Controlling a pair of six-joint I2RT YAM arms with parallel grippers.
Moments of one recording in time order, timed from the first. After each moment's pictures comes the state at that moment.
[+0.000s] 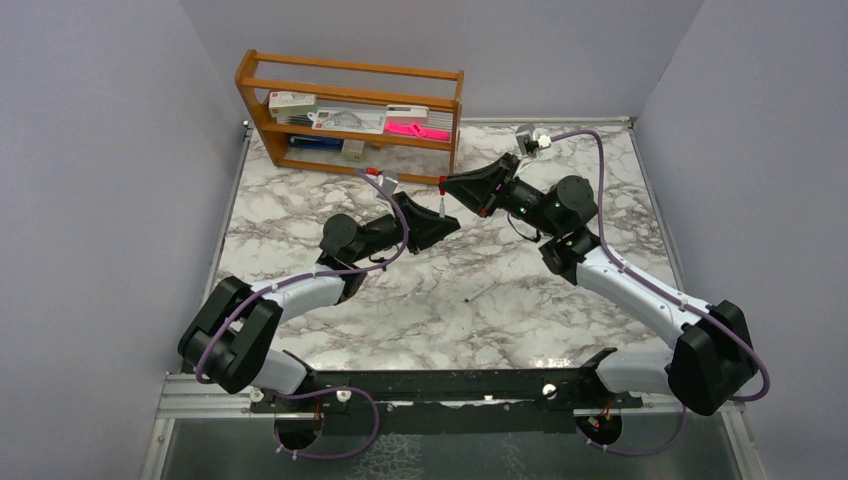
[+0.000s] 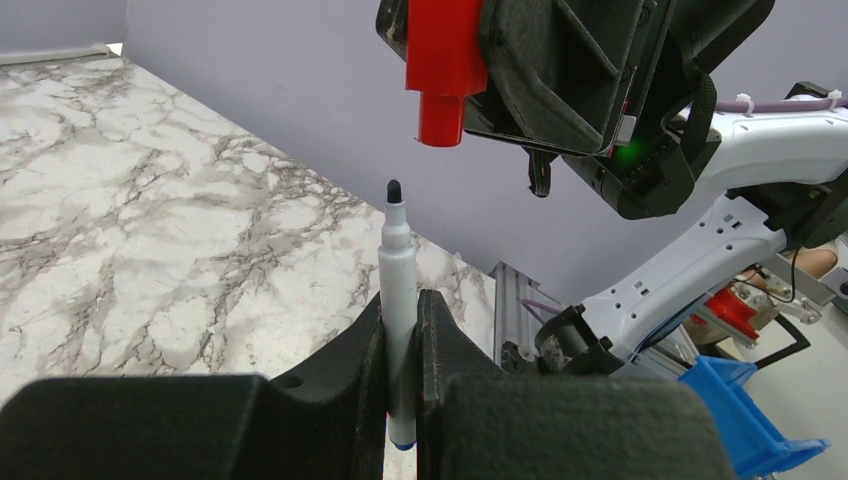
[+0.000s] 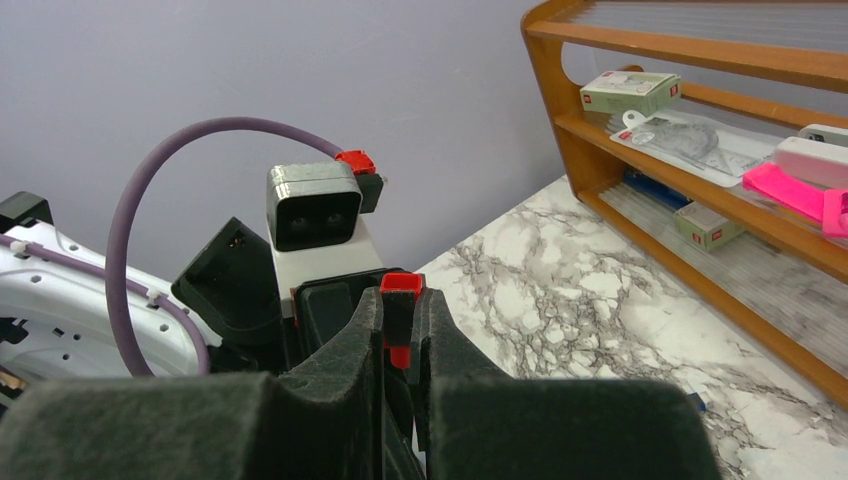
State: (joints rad) left arm -0.58 1.41 0.60 1.16 0.64 -0.76; right arm 0.58 1.27 0.87 0.70 -0.49 0.56
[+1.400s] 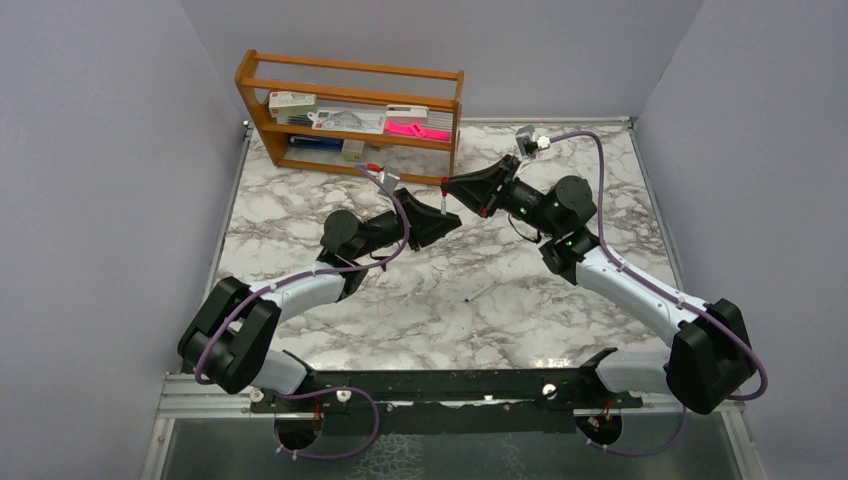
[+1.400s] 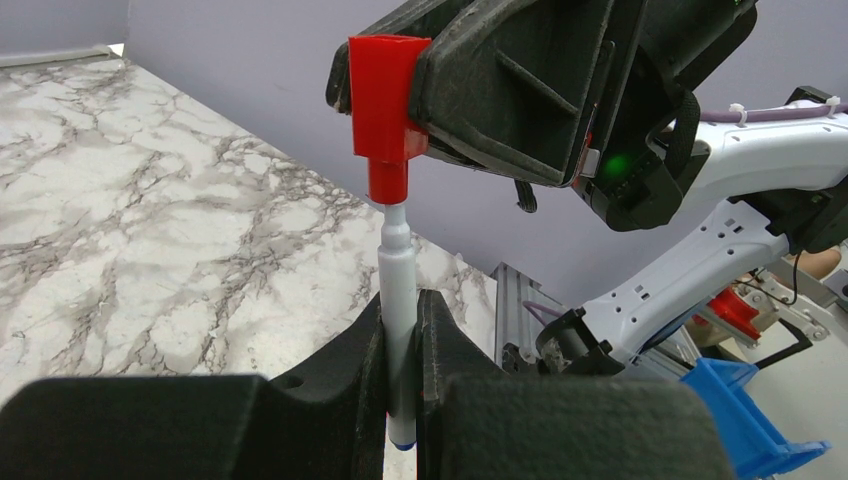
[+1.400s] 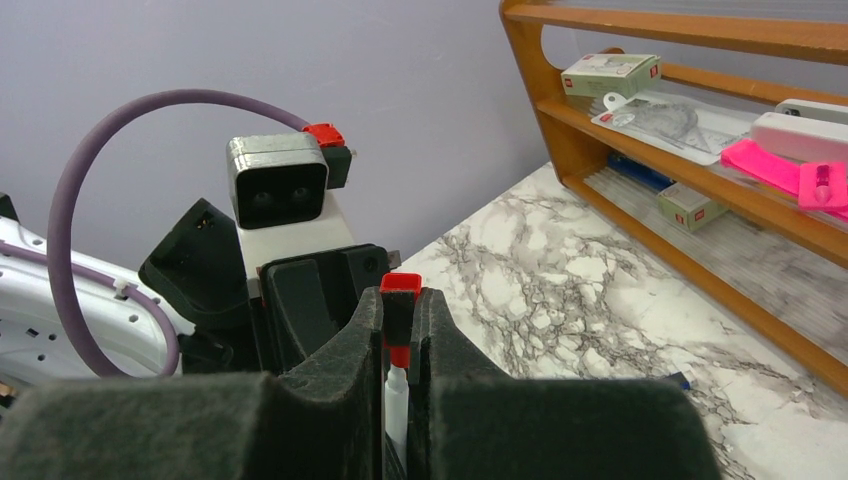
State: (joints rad) left arm -0.58 1.41 0.63 1.12 0.64 -0.75; right arm 0.55 1.28 0.85 0.69 -0.49 0.56
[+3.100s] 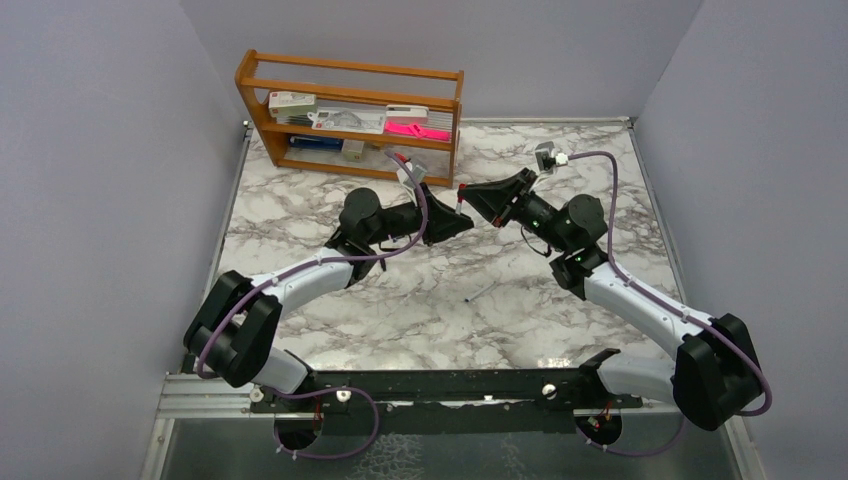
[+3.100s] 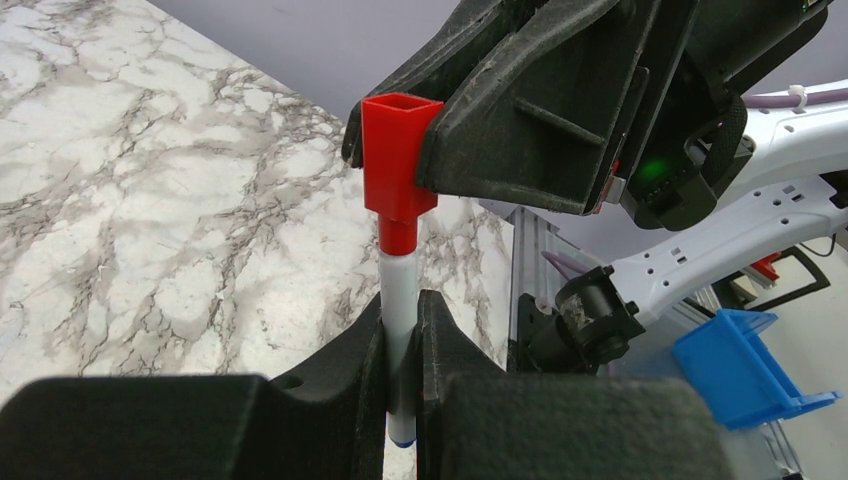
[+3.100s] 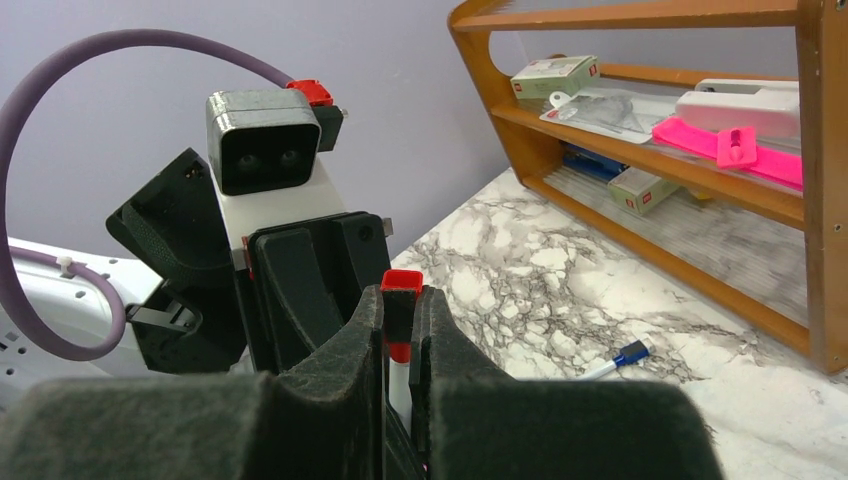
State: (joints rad) left arm -0.60 1.45 0.79 0.81 0.69 -0.63; right arm 0.51 1.20 0.69 0.76 -0.45 0.58
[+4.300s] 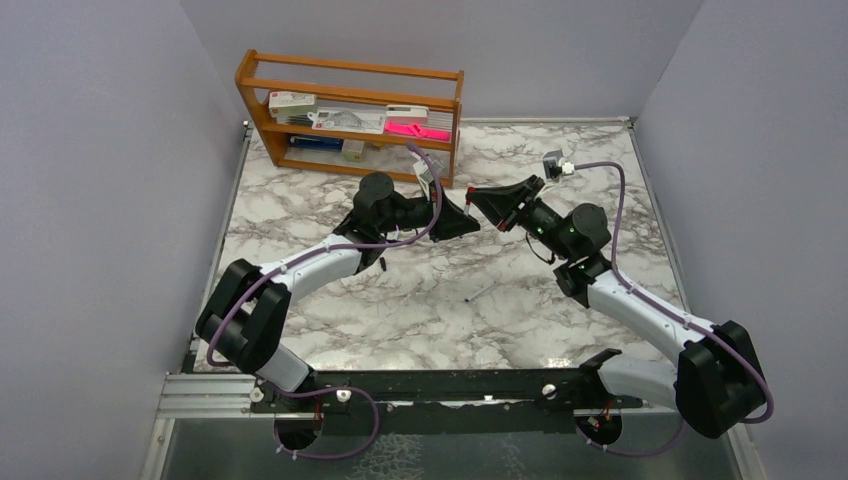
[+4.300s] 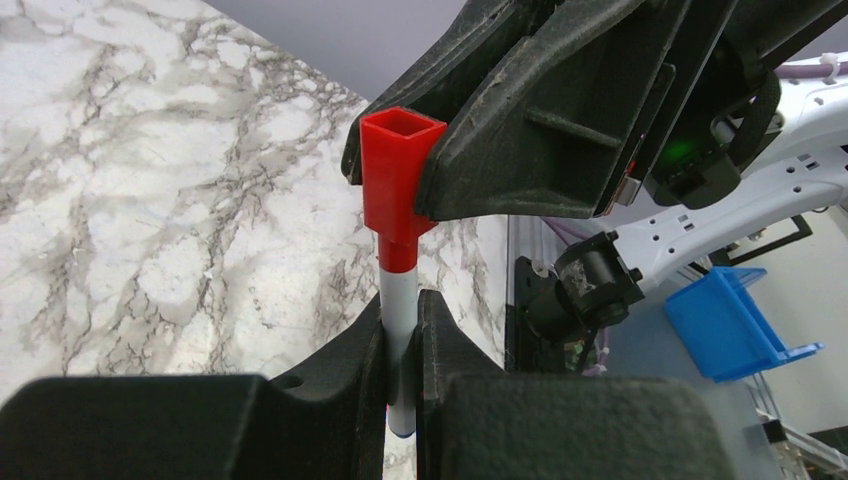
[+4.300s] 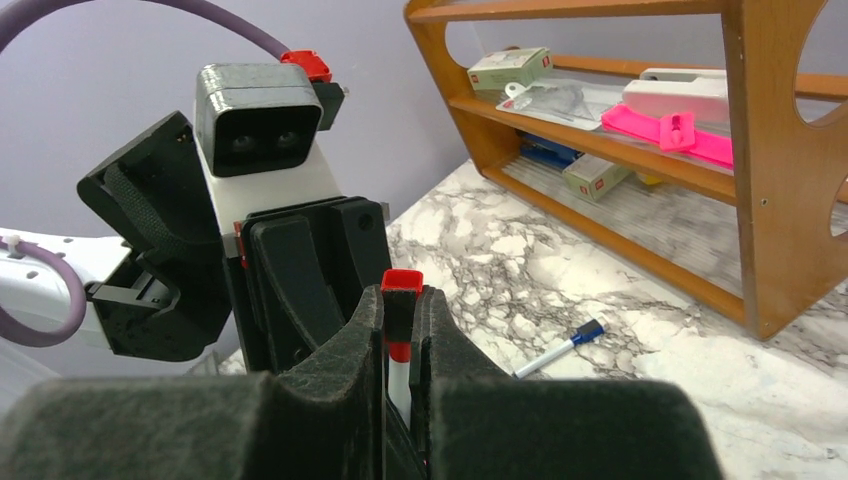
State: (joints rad) left arm -0.60 1.52 0.91 0.66 0.78 -0.57; right arm 0.50 1.15 0.63 0.74 -0.40 0.54
